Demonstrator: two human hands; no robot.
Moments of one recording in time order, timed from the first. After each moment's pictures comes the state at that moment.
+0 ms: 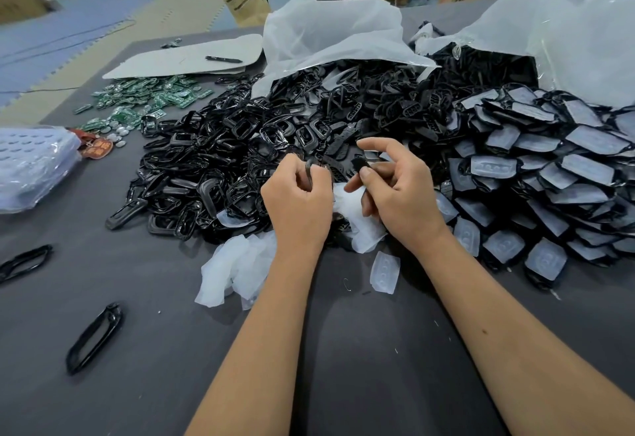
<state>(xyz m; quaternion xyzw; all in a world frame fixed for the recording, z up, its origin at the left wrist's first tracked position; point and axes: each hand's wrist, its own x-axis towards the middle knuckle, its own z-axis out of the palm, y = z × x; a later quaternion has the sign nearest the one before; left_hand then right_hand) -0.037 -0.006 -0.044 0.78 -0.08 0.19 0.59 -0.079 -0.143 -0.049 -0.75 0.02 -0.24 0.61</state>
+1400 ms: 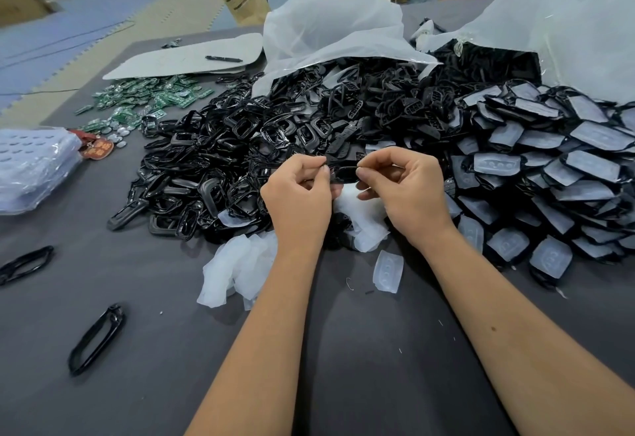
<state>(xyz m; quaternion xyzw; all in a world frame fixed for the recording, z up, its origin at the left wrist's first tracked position) -0.030 -0.006 -0.054 0.73 -0.08 0.13 0.67 -0.074 -0.148 -0.052 -0.72 0.05 -0.27 0.64</state>
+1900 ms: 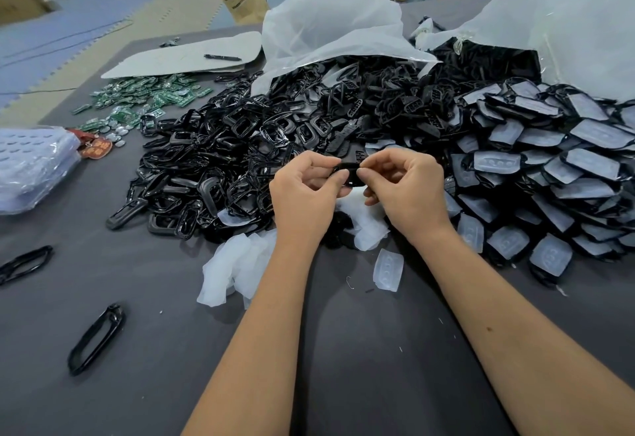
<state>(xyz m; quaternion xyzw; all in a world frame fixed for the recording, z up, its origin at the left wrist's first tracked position) -0.027 -0.003 -0.054 0.71 -0.14 0.05 0.69 -0.076 -0.148 -0.052 -0.77 0.09 -0.27 0.57</state>
